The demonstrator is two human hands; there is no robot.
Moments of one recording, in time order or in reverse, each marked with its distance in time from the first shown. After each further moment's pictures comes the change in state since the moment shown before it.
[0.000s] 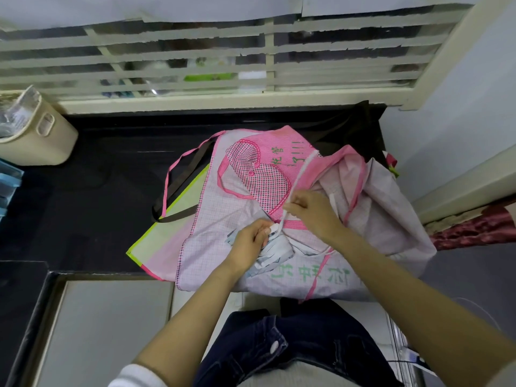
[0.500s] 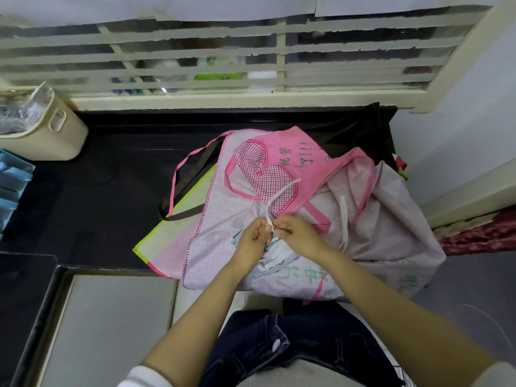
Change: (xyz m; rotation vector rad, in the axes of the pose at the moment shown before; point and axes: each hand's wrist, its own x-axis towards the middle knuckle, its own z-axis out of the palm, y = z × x) left_hand -0.005 0.002 0.000 -0.169 0.091 -0.048; right_hand -0.015 0.000 0.047 0.060 -0.235 0.122
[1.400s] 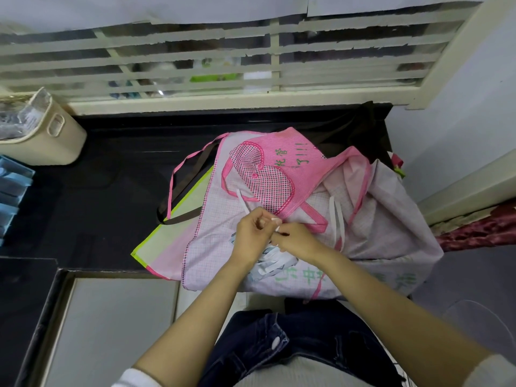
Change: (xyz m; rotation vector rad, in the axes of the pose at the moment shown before) left_hand 0.002 0.025 0.009 0.096 0.168 0.160; right_hand -0.008 0.002 0.006 0.033 -0.078 0.089
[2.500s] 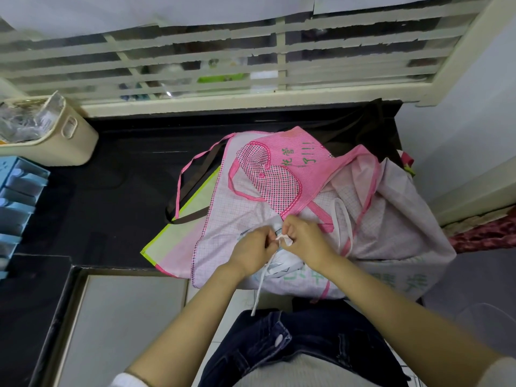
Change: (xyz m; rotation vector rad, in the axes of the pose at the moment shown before) left_hand -0.008 -0.013 -0.021 0.660 -0.337 -0.089; right_hand -0.007 0.015 0.000 -0.201 0.215 -0.257
